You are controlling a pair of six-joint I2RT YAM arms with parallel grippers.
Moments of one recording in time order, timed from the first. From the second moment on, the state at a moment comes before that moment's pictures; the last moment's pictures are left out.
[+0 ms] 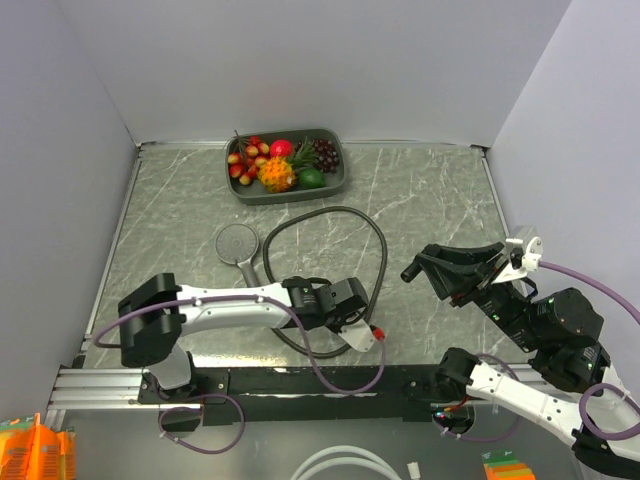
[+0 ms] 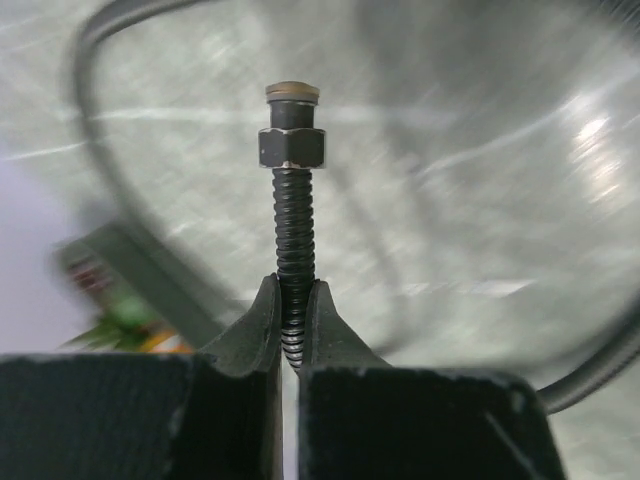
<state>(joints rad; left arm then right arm) -1.28 1.62 1.15 -0.56 -0.30 1.05 0.96 0.36 0.98 -0.43 0.21 0.12</state>
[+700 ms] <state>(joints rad) -1.24 1.81 1.41 -0.52 0.00 0.66 0.96 0.34 0.94 -0.43 0.23 0.11</state>
